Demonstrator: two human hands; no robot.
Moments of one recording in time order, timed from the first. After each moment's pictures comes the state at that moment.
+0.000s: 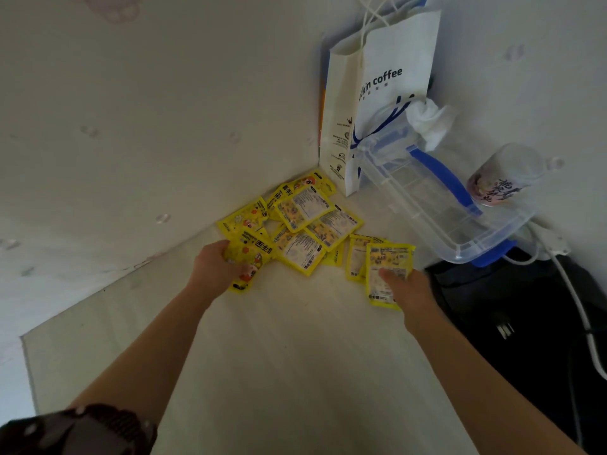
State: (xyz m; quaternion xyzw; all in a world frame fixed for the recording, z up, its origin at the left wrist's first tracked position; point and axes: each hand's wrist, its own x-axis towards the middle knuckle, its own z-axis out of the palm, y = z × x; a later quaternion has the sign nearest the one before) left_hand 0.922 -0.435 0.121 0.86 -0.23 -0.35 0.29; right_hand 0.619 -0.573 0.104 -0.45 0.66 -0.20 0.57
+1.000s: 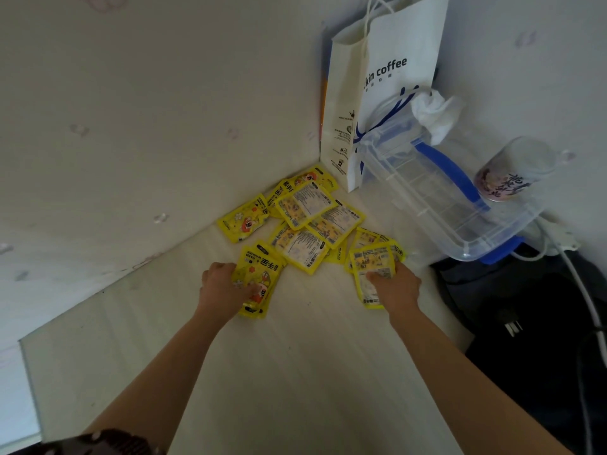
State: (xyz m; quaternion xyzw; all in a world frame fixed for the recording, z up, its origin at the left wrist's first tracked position) left_hand 0.900 -0.420 0.100 0.89 -0.30 -0.30 0.14; right_hand 0.645 -0.571 0.078 -0.52 0.72 -0.12 0.44
